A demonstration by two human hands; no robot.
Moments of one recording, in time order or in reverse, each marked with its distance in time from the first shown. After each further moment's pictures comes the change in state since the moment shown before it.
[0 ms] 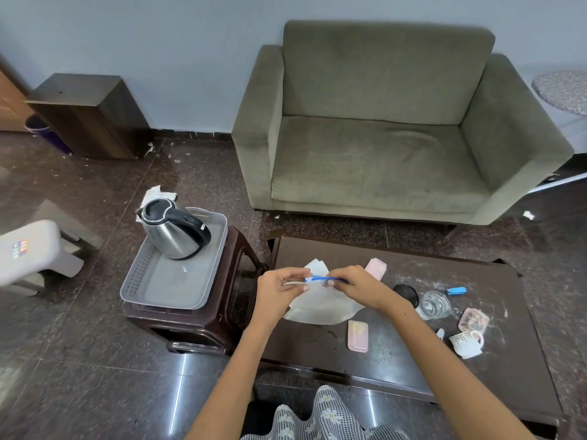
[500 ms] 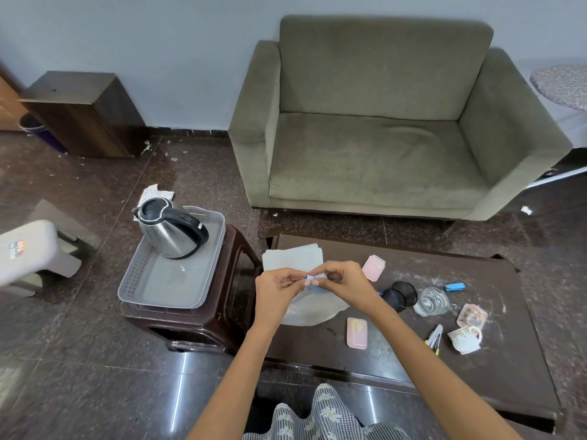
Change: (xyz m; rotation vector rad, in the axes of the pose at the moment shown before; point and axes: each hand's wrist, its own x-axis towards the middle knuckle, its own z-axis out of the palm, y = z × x) left_hand -0.005 0.006 0.006 0.071 0.077 0.094; right_hand -0.004 -0.027 0.016 0.461 0.264 -0.078
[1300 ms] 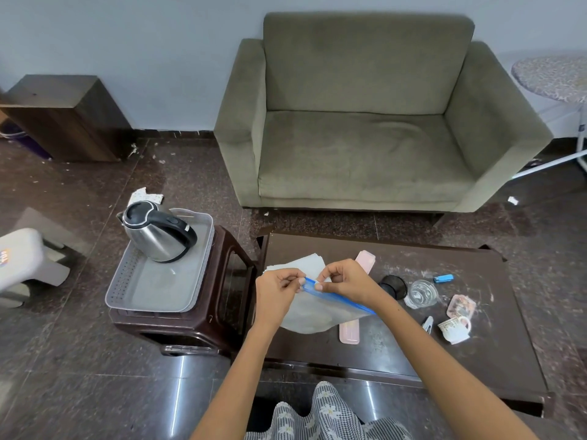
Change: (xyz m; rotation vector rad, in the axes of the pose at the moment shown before) left_hand 0.002 0.000 0.025 0.075 -0.031 -0.028; right_hand -0.007 0.026 -0.026 0.008 -0.094 0.239
